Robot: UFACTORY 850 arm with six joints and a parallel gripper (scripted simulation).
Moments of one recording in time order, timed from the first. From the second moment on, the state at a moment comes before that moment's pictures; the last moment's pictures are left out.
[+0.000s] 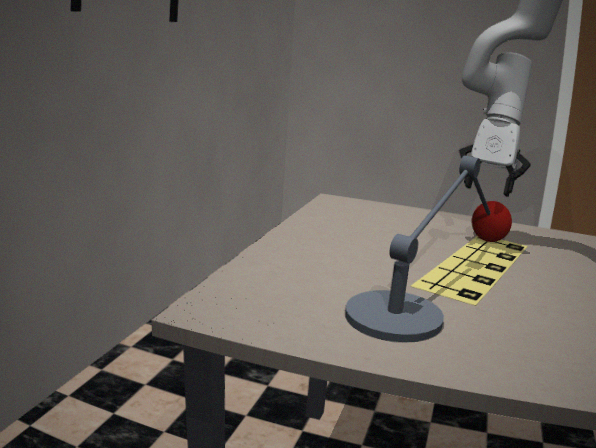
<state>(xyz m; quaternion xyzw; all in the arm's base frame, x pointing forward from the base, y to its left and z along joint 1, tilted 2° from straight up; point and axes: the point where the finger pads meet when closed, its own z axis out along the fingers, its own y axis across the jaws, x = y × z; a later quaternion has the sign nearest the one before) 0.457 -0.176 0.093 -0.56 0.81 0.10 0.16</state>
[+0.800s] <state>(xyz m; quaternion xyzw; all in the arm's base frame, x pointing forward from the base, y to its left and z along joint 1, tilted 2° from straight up) 0.457 -0.176 0.094 -0.56 0.81 0.10 0.16</state>
